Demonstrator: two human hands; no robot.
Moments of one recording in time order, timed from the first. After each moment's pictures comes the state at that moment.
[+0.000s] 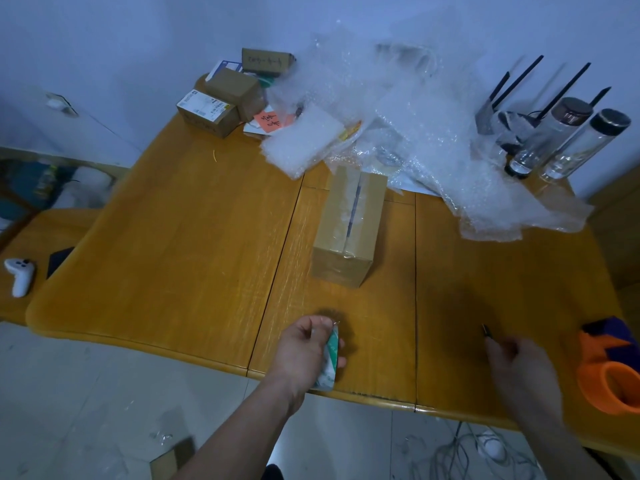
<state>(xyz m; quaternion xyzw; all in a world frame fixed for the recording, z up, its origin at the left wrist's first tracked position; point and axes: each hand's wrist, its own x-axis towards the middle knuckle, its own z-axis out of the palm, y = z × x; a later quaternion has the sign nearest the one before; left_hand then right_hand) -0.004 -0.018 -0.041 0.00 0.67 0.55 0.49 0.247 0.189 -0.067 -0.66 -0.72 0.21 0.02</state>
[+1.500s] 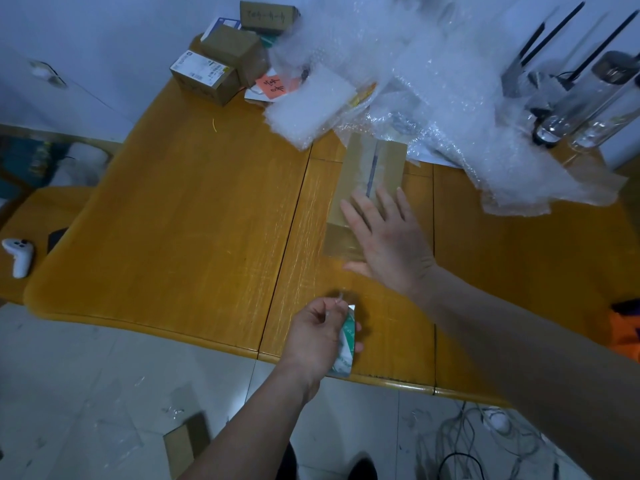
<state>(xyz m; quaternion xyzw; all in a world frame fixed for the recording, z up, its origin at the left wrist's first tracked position) -0.006 -0.019 -0.041 -0.01 0.65 0.57 0.51 0.021 0.172 -0.035 -0.14 -0.98 -0.12 -0.01</state>
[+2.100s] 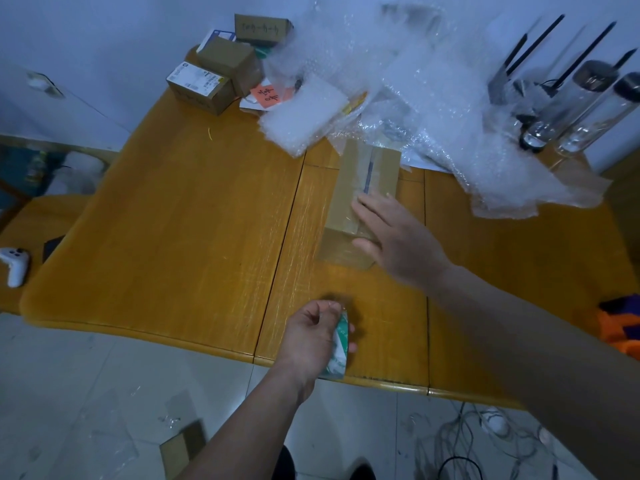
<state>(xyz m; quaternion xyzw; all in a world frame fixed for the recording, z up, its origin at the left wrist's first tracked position) -0.007 -0.017 -0.038 -0.01 0.65 0.56 0.51 0.036 0.198 -0.035 -0.11 -0.99 0.02 0.12</state>
